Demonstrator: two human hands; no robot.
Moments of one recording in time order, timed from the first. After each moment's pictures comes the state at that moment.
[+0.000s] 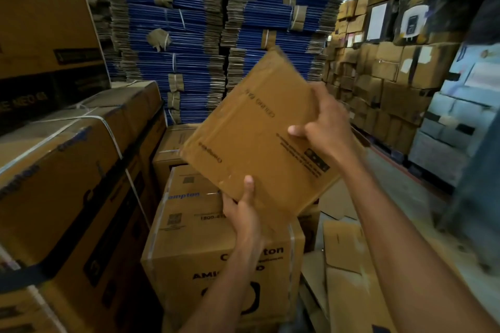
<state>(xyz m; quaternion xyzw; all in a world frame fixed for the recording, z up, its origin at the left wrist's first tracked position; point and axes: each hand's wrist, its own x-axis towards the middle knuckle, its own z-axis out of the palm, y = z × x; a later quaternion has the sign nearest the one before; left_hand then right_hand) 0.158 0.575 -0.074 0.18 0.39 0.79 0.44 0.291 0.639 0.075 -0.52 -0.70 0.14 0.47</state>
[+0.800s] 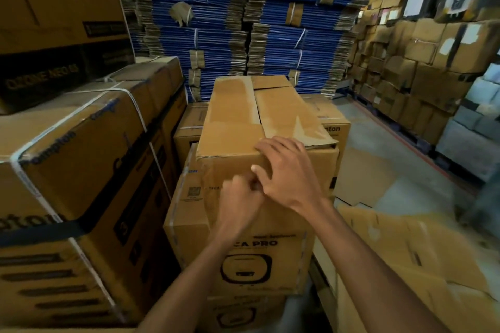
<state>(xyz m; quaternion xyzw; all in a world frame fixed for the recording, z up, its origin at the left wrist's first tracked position) 0.100 0.523 -0.054 0.57 0.68 0.41 0.21 0.216 0.588 -0.034 -0.38 -0.85 -0.07 0.35</state>
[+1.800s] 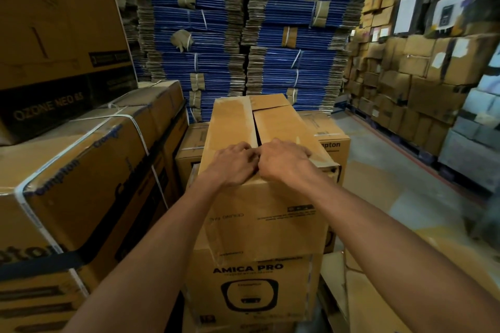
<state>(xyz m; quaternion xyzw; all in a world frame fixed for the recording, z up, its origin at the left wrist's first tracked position) 0.040 0.632 0.007 0.75 0.65 0.08 -0.01 0.179 0.620 0.049 -0.57 -0.82 0.00 0.01</state>
